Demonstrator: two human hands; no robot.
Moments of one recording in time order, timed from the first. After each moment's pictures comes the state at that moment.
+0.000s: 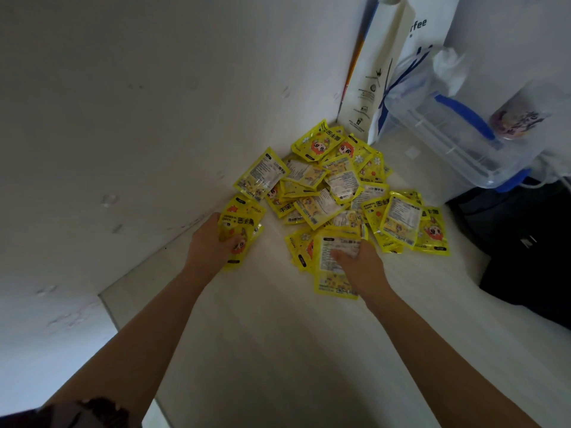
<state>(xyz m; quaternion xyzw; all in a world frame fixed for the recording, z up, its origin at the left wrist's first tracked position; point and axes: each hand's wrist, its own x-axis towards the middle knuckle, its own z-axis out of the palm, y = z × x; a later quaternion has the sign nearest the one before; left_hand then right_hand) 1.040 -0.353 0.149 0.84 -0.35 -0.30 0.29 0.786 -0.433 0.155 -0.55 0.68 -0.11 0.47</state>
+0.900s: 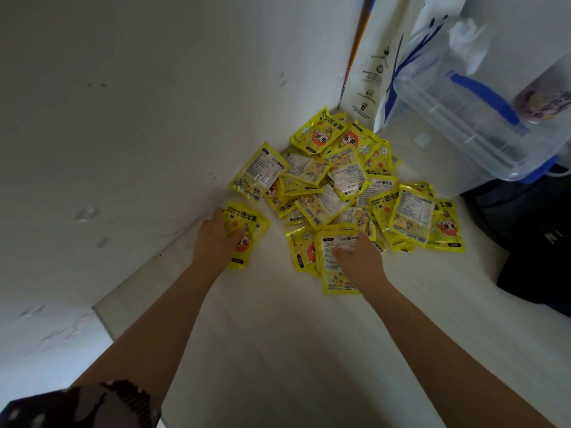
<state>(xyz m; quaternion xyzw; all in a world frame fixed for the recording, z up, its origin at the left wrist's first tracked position) 1.052 -0.383 0.114 0.87 -0.36 -0.29 0.18 0.804 -0.454 0.127 -0.58 0.70 -0.02 0.42</state>
